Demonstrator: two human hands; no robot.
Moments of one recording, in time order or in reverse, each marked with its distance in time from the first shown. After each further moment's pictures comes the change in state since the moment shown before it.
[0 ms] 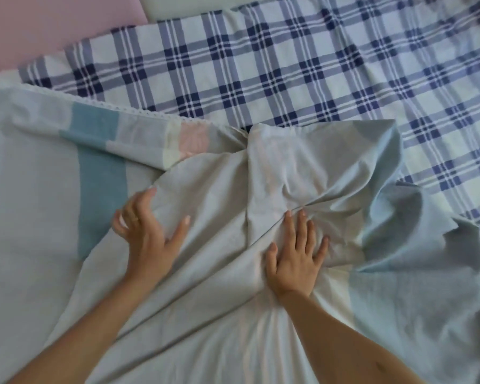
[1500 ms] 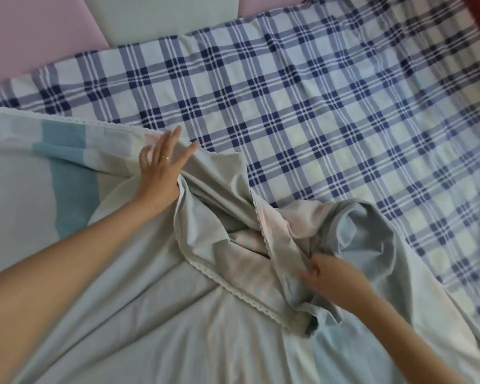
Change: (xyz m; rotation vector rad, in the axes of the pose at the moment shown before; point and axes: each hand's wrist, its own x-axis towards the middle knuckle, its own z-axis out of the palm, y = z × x) left_hand 0.086 0.090 0.028 0.328 -0.141 0.595; right_hand -0.002 0.097 -0.187 -0.174 -0.777 -0.011
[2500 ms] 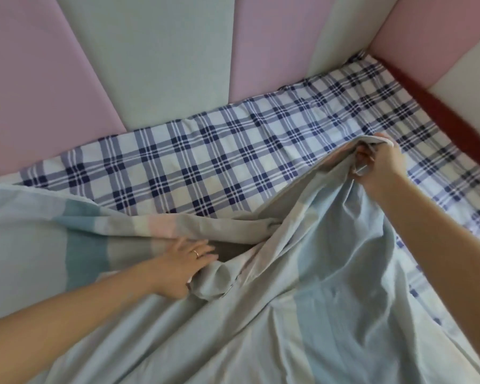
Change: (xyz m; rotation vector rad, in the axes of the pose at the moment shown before) left_hand -0.025 0.023 -0.051 0.188 -0.741 0.463; right_hand 0.051 0.005 -0.252 1.835 0.814 0.036
